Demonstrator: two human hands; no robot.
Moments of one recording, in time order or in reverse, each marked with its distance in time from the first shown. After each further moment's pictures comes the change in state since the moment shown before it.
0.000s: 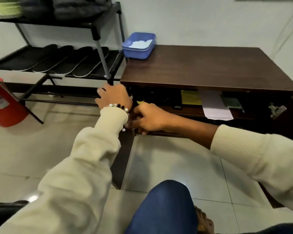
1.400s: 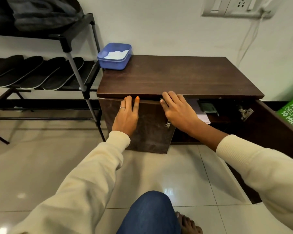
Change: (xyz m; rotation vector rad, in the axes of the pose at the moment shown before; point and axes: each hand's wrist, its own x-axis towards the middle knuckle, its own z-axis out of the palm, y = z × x) left_hand 0.005 0.042 0.098 0.030 0.298 0.732; right_hand -0.025 0.125 -0.084 -1.483 0.610 -0.129
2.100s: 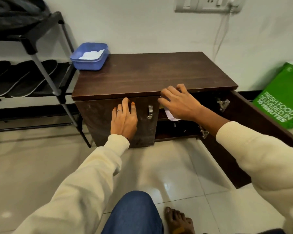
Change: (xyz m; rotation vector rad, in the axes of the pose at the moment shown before) left_hand 0.007 0.052 0.012 0.026 -0.106 0.017; right_hand -0.034 0.065 0.007 0.009 -0.135 -0.090
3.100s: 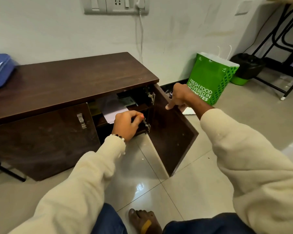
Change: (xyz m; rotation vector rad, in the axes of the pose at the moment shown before) left_hand 0.018 0.194 -0.035 -1.102 -0.205 0.140; right_hand -0.169 0.112 -0.009 0.855 -0.512 1.253
